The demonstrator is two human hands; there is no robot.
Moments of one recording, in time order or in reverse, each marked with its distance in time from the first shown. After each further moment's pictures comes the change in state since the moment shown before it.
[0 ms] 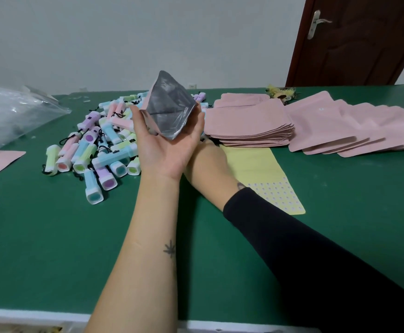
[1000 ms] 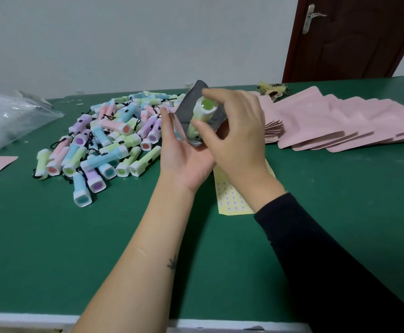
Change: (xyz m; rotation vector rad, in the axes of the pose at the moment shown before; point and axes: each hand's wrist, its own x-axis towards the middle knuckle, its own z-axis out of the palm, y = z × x) left_hand -0.008 -0.052 0.004 0.027 -0.138 -0.264; right_hand -0.049 0.050 -0.052 0.672 0.935 -0.119
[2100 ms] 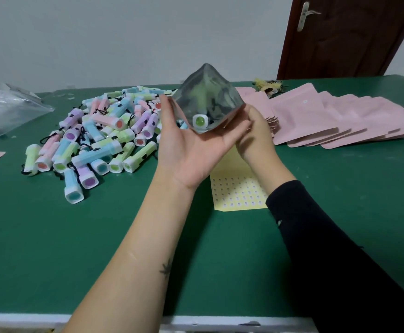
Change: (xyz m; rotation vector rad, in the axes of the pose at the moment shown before) left_hand -0.006 -0.009 0.029 0.074 0.052 -0.048; right_hand 0.007 0.050 -0.002 0.464 -0.178 0.855
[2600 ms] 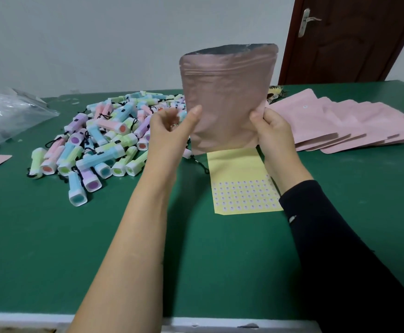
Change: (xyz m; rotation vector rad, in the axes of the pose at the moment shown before) left_hand 0.003 0.026 -0.029 1.271 0.524 0.531; right_hand 0.009 0.002 -0.032 -0.045 0.044 -0.011
